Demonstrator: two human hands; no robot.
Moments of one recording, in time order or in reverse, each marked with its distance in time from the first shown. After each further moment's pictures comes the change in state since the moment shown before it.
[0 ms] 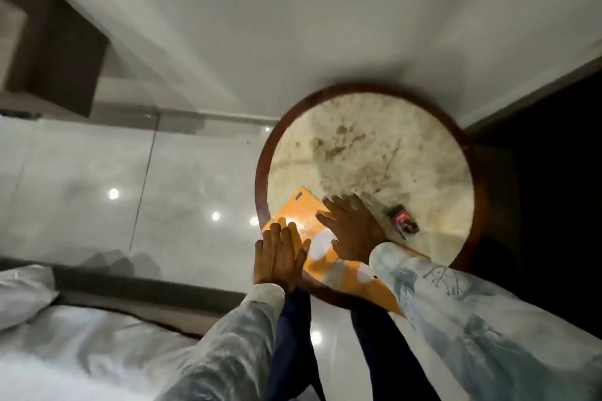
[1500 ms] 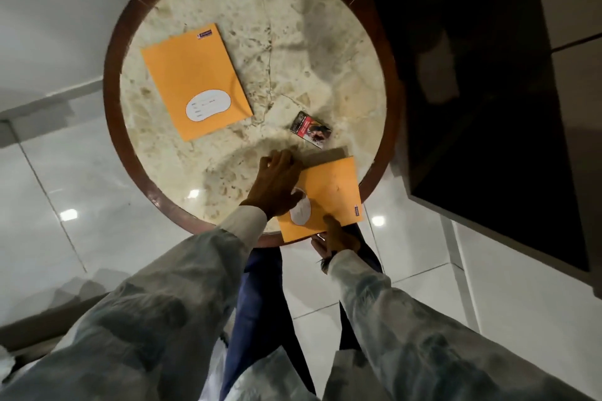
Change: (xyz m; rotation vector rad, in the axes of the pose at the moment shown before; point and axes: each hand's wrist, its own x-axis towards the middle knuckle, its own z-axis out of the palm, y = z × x) left_hand 0.087 0.151 0.074 0.275 -0.238 0.710; right_hand -0.100 -0.021 0.173 2.484 0.317 1.869
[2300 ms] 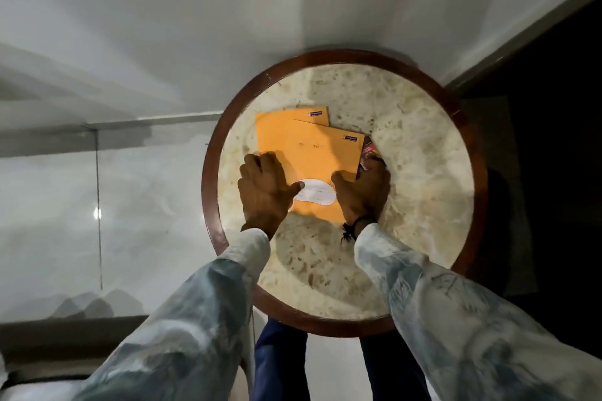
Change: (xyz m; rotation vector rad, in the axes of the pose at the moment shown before) left_hand -0.006 -0.152 -0.077 -0.456 0.615 -0.685; right_hand -0.070 -0.100 0.228 -0.752 0.028 -1.164
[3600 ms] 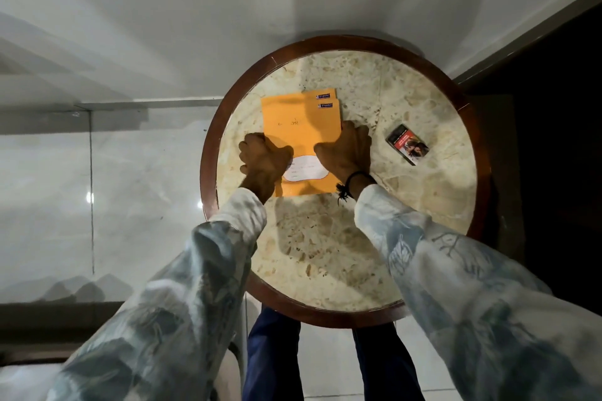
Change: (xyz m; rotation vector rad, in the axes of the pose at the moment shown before) left_hand 0.048 0.009 -0.001 -0.513 -0.087 -0.520; right_hand 0.032 -0.041 0.027 -0.327 -0.260 -0.144
